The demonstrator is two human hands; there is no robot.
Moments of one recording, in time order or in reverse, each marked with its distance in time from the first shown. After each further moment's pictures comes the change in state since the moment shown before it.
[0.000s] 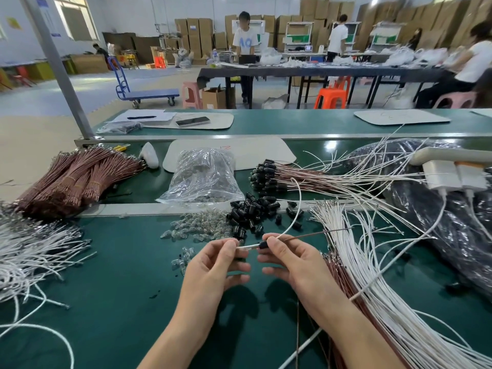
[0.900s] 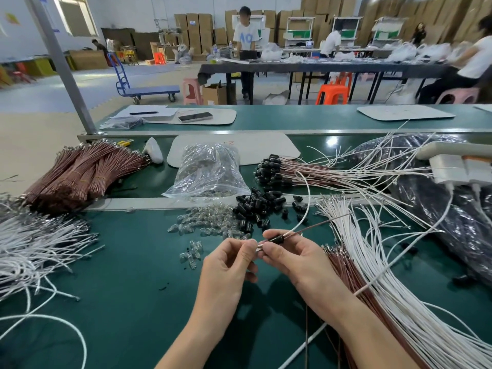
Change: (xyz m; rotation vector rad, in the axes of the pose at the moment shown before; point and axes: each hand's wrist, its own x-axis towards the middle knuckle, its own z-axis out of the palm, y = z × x) left_hand -0.006 -0.007 0.003 0.234 -0.065 0.146; right_hand -0.003 0.007 0.006 0.003 -0.128 -0.022
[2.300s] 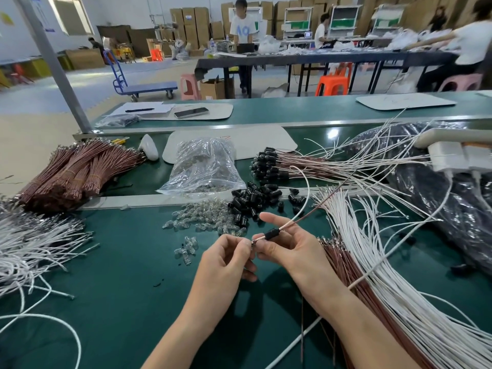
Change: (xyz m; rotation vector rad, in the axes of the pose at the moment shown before) left_hand 0.002 -0.006 -0.005 0.114 -0.059 -0.040; right_hand 0.000 0.002 -0.005 -0.128 0.004 -0.080
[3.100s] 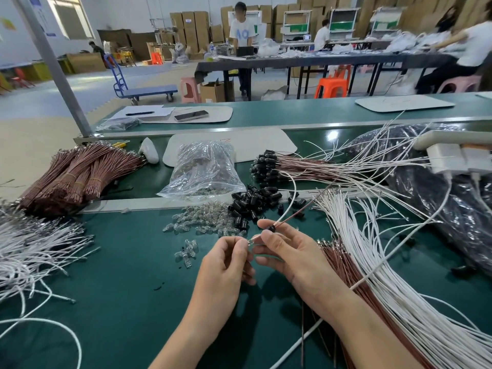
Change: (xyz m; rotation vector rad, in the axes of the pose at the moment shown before) left_hand -0.003 0.005 0.005 0.047 0.039 0.033; right_hand 0.003 -0.001 0.003 0.203 -0.035 0.089
